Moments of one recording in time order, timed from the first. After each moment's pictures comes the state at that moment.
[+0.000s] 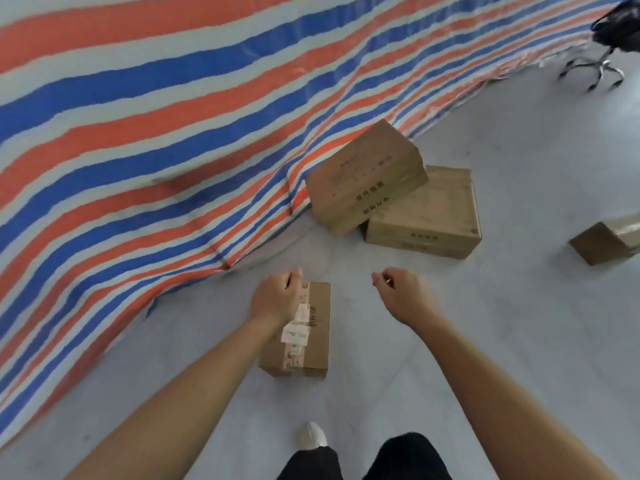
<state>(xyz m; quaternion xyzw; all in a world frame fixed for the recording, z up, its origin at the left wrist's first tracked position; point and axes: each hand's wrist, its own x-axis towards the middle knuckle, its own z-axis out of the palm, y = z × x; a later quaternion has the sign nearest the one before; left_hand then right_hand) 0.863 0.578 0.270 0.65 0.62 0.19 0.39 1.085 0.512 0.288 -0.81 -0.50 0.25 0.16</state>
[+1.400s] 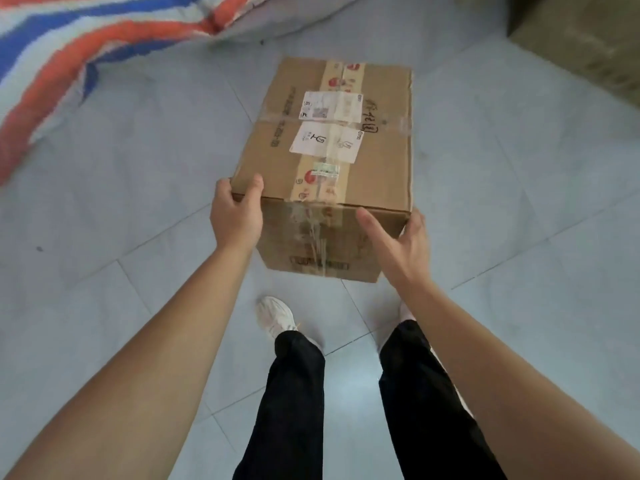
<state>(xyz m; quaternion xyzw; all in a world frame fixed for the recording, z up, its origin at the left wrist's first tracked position) 0.779 0.673 -0.232 0.28 0.85 0.24 0.39 1.001 0.621 -0.218 -0.78 -0.33 0.49 0.21</state>
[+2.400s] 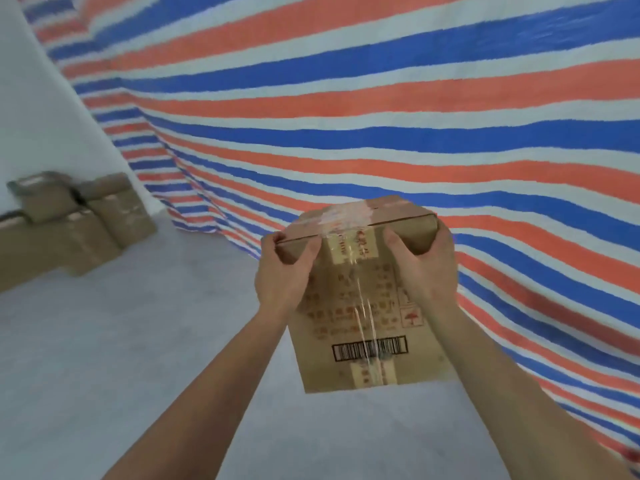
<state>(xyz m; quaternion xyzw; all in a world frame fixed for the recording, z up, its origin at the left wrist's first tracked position) 0.674 0.347 0.484 0.06 0.81 0.58 -0.06 0.769 0.522 0.498 -0.27 -0.75 0.48 0.36</state>
